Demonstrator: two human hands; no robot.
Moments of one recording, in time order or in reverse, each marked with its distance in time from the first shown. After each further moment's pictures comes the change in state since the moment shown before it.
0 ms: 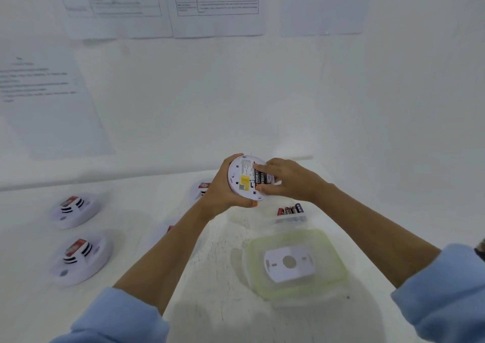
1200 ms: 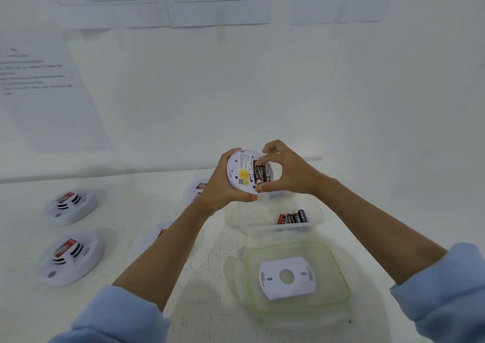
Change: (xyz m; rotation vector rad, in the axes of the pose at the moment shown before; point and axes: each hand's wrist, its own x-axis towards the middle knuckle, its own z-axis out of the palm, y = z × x) left_hand 0.028 -0.020 -0.003 0.031 0.076 -0.028; right_hand 0.027 0.025 -0.004 0.342 -0.009 0.032
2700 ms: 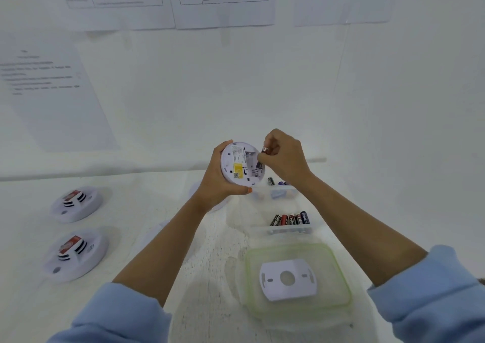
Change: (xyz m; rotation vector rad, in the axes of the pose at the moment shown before) left_hand 0.003 0.004 -0.010 0.038 0.098 0.082; right_hand 0.025 -0.022 0.009 0.262 0.465 0.151
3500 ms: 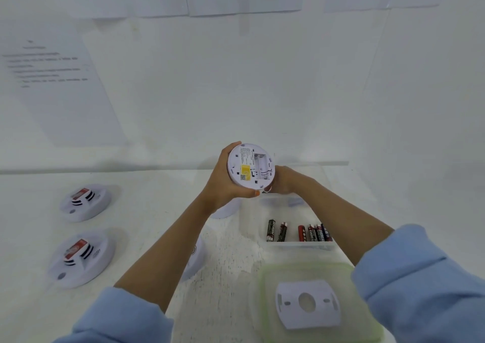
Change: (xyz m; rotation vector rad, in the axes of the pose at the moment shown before) left_hand 0.013 -0.013 -0.018 0.072 0.040 -0.052; right_hand 0.045 0.070 0.061 -0.697 -0.760 0.152
